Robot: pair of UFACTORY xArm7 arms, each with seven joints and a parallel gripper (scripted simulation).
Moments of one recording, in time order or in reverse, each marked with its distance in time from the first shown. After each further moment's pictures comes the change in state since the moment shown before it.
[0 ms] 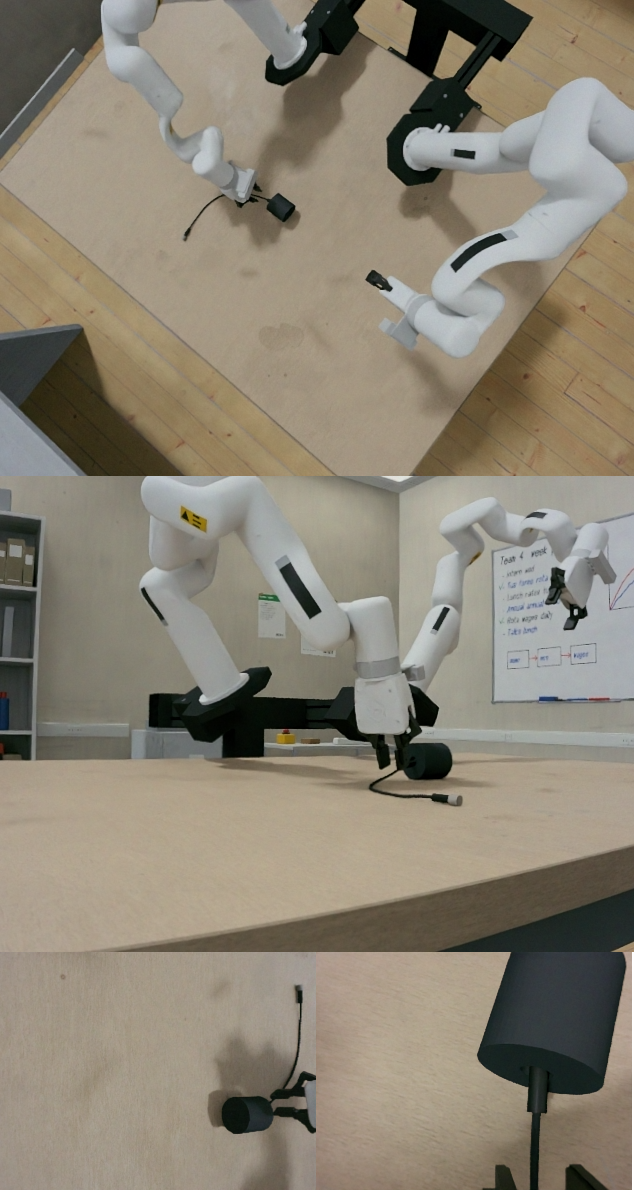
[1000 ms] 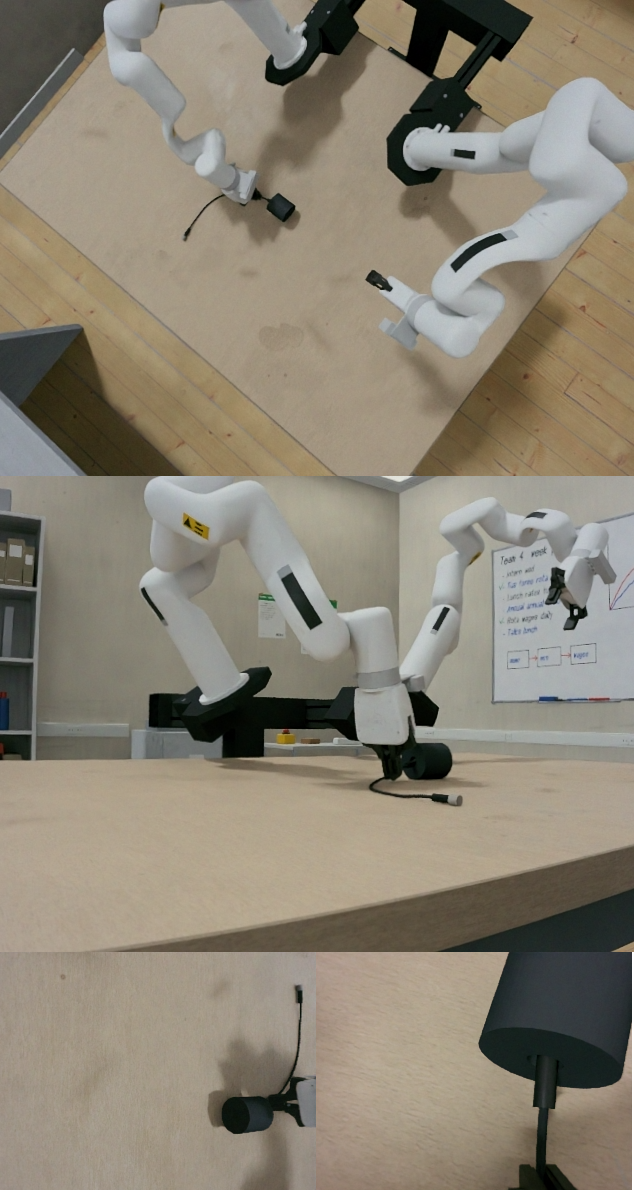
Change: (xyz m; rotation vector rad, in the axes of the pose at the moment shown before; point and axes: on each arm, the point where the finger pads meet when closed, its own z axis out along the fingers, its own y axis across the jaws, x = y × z) left arm 0.000 0.000 0.000 0.000 0.000 0.000; right arm -0.005 0.000 0.017 0.000 -0.001 -0.005
